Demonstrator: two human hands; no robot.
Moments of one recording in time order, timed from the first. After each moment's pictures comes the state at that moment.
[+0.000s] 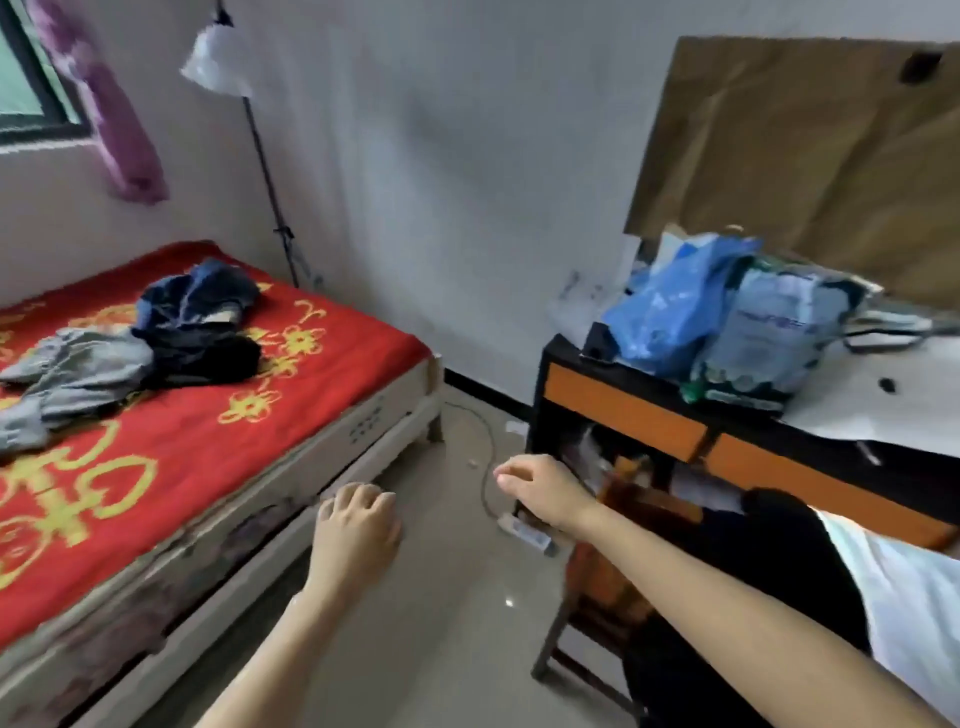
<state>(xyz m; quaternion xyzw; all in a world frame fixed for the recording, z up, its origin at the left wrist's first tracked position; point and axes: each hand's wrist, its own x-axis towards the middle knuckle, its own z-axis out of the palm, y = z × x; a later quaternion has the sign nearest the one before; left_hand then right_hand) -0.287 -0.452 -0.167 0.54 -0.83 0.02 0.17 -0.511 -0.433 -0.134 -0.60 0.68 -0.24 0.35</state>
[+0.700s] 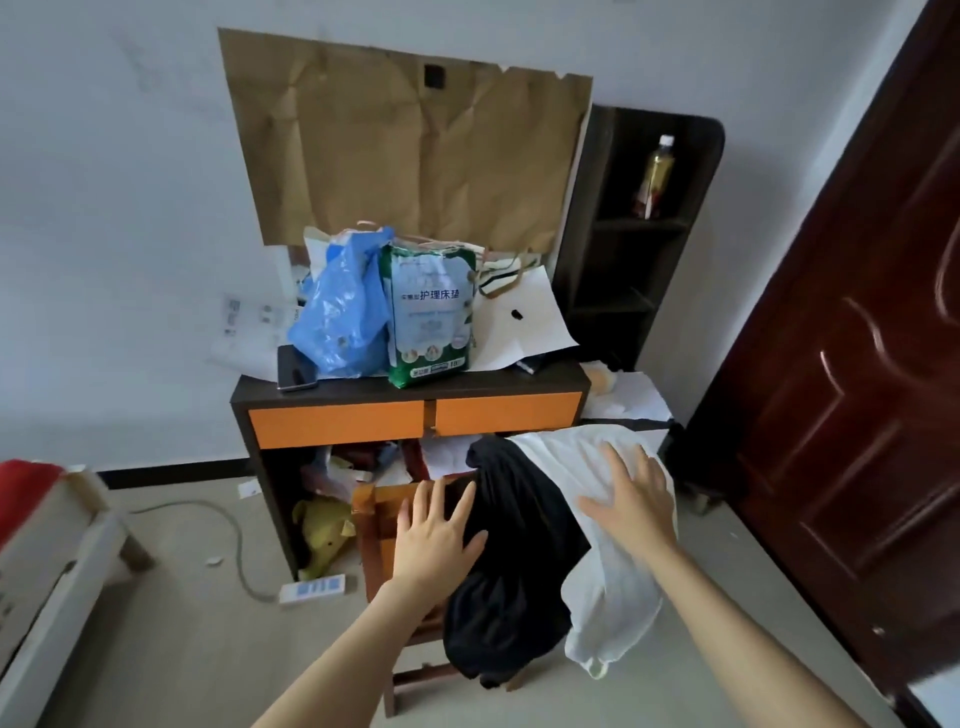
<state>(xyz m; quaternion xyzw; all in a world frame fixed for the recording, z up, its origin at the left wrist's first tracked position) -0.588 -0.399 -0.223 0.13 -0.99 -0.08 0.02 -0.704 -0.187 -0.165 -0.14 0.98 -0.14 -0.02</state>
